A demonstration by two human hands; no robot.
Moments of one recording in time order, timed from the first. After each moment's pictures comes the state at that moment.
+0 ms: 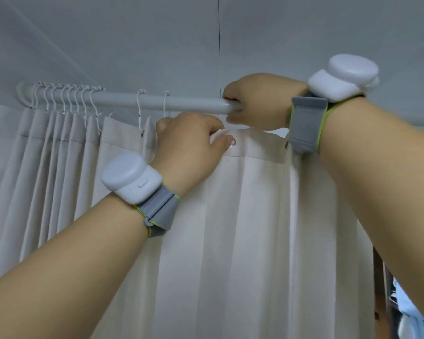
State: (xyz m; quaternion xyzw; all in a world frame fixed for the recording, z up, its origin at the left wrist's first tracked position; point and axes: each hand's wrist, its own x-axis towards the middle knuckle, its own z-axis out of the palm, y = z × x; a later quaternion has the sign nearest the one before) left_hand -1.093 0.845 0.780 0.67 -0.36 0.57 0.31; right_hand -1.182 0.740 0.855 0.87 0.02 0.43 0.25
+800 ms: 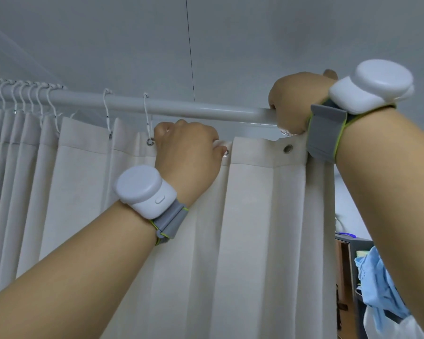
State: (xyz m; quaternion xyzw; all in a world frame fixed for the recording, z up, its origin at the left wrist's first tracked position) left_hand -1.100 0.803 0.780 0.71 -0.31 0.59 0.23; right_hand -1.221 0.691 0.858 0.85 -0.22 0.41 0.25
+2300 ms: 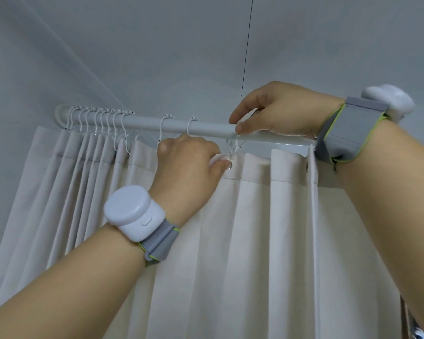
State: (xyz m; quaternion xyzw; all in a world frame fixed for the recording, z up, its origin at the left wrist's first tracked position) left_hand -1.085 0.878 0.775 0.68 -0.31 0.61 0.26; right_hand -1.179 0.741 0.881 0.89 0.14 0.43 -0.03
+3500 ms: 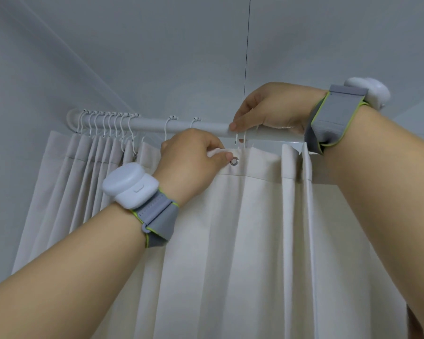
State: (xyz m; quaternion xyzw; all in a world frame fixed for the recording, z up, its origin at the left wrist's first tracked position) left_hand -1.092 0.886 0.789 0.70 -0.35 0.50 0.36; right_hand -1.164 0.745 0.890 0.91 0.10 0.40 -0.08
